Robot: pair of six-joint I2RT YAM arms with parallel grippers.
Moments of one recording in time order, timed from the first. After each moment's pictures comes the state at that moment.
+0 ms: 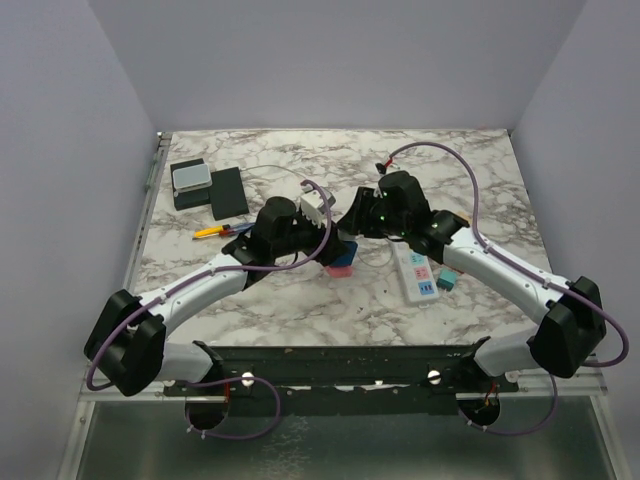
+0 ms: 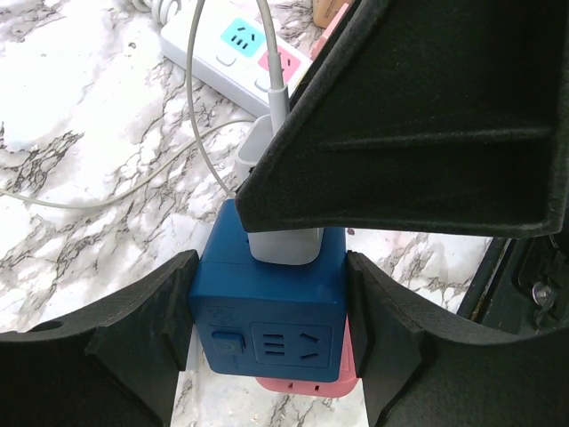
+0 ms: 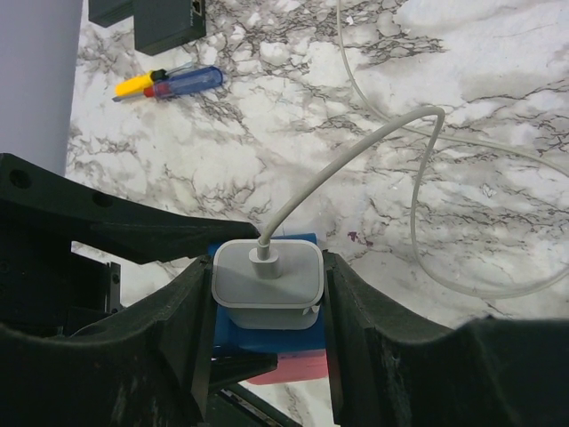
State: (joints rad) left arm -0.68 1.30 0.81 0.10 0.35 -0.17; right arm 0.69 1.39 1.12 -0.31 0.01 0.66
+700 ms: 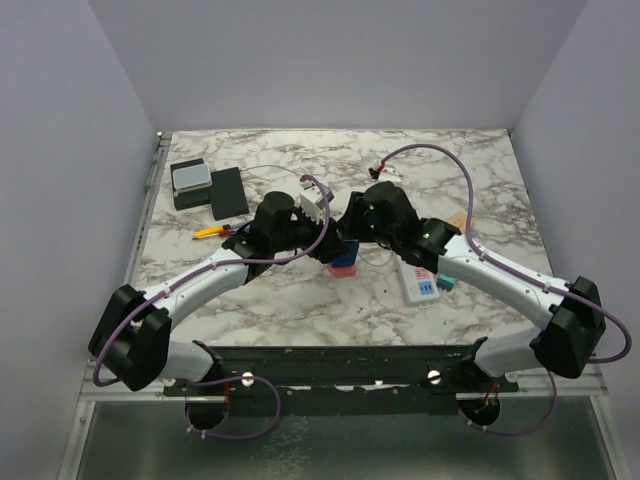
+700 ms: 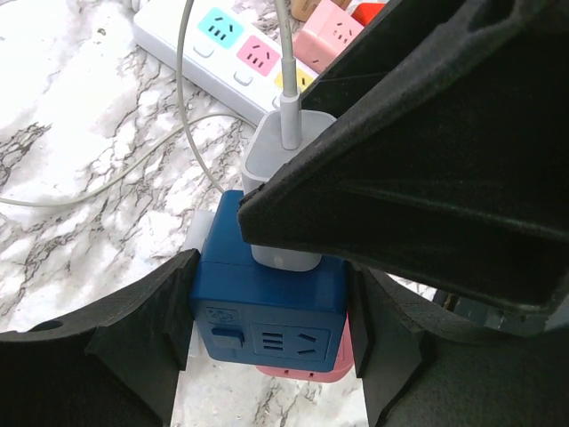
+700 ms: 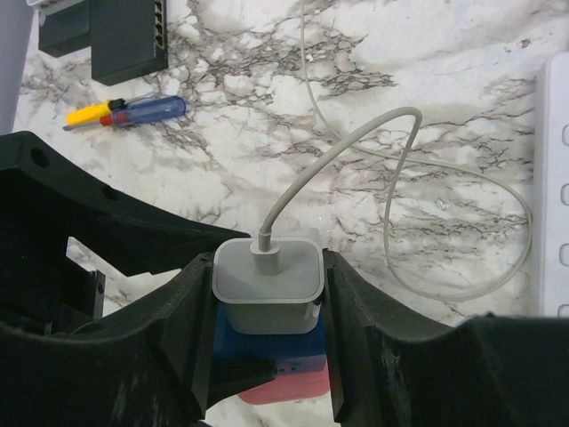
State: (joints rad) left arm -0.64 1.34 0.84 0.10 0.42 -0.21; right arm 0.80 1.38 1.14 -0.33 0.26 0.63
